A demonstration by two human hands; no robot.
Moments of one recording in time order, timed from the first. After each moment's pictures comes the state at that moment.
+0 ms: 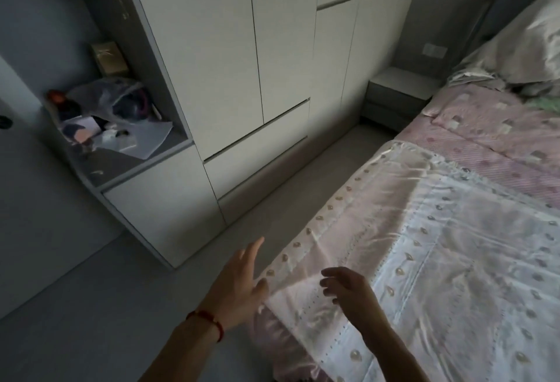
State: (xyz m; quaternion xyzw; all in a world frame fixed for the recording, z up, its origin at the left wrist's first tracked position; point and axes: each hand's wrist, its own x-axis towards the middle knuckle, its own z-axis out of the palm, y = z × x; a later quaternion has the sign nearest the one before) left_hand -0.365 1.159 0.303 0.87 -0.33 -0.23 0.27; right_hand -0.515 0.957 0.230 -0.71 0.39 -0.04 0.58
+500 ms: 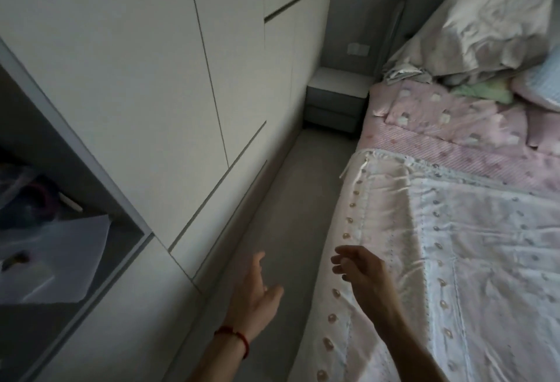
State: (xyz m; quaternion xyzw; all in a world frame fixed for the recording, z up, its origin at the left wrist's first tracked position) left_hand -0.037 1.049 0.282 0.81 -0.32 -0.36 0.33; right_hand -0.216 0.920 0.273 -0.66 0.51 -0.25 0.49
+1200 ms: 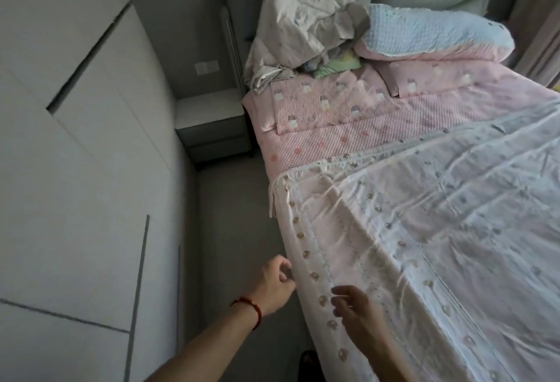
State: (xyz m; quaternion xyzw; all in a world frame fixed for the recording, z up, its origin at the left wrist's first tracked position) left_hand 0.033 0.643 0.258 0.65 -0.62 -0.45 0.06; right_hand -0.155 0.716 0.201 -0.39 0.72 -0.31 0.48
